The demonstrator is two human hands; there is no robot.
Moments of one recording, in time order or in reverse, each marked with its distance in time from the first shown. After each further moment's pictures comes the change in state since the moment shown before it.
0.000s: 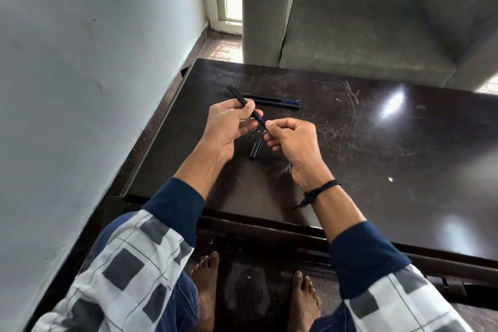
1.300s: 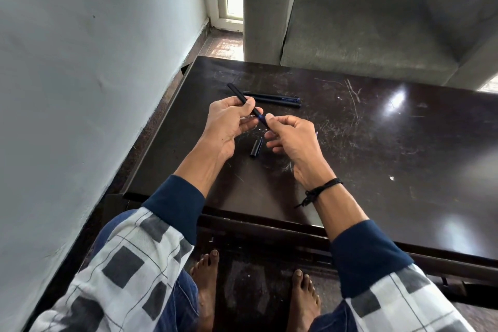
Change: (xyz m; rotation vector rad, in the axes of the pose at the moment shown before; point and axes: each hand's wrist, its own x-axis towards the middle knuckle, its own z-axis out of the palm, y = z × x) left_hand -0.002 0.002 -0.001 0.008 0.003 0.008; right_hand 0.002 0.000 0.001 -0.018 -0.026 0.026
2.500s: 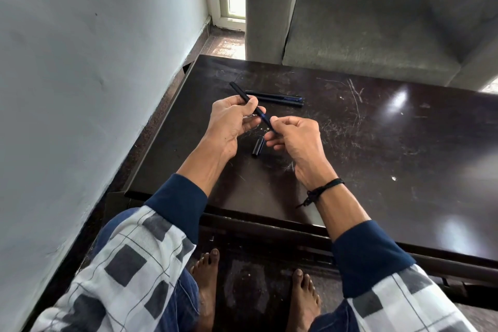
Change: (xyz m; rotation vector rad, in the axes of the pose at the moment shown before) left_hand -0.001 0.000 0.001 -0.007 0.005 -0.008; right_hand 0.000 0.001 0.000 0.030 -0.008 -0.009
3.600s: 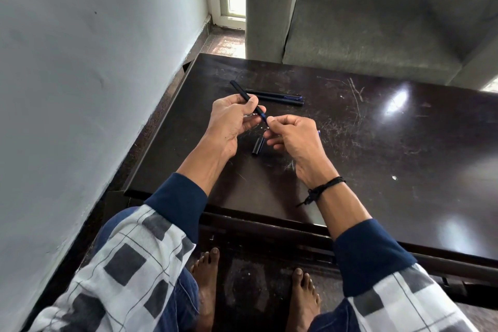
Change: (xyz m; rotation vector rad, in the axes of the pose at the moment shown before) left_hand 0.002 -0.002 -0.001 0.022 0.004 -0.006; right_hand 0.002 0.001 0.000 -0.036 -0.041 -0.006
